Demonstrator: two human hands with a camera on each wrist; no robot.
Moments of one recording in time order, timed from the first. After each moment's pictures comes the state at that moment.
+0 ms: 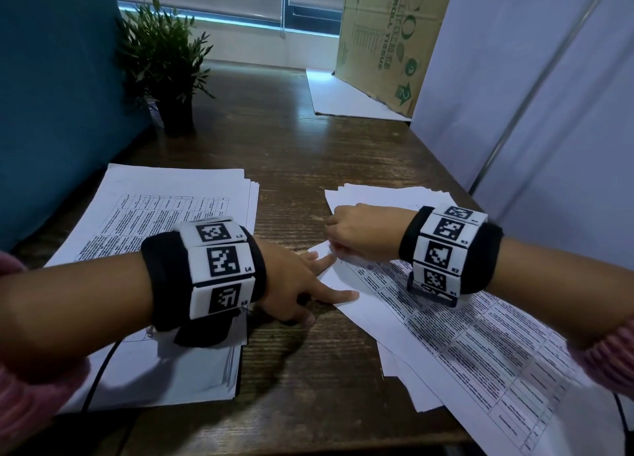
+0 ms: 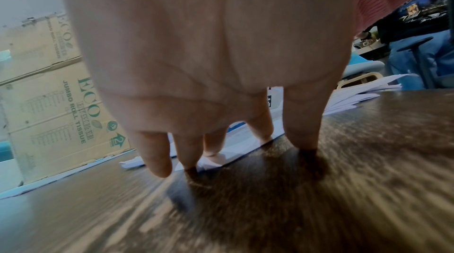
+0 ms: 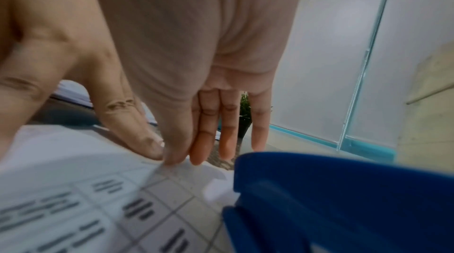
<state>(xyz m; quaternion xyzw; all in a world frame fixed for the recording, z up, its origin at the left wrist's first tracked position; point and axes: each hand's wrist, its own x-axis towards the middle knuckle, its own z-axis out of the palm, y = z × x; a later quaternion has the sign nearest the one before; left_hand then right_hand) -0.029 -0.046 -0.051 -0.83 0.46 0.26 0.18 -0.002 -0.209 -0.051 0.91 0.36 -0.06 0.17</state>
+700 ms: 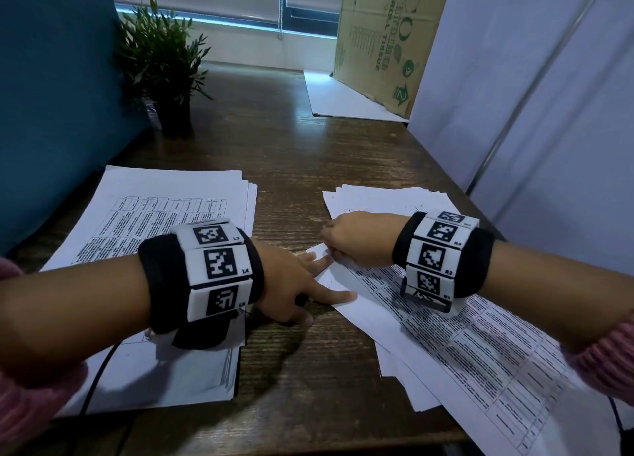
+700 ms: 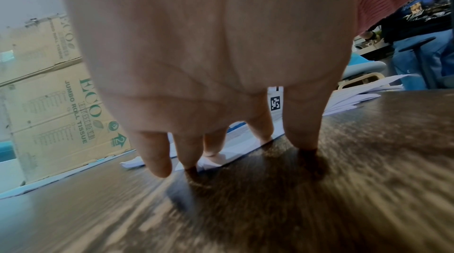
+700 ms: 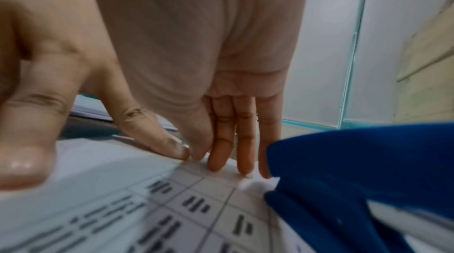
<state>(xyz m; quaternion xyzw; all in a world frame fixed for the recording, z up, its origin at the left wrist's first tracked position) -0.028 -0.045 -0.052 -0.83 0.46 0.27 0.18 -0.007 -0.200 -0.053 0.93 0.31 -0.10 0.17</state>
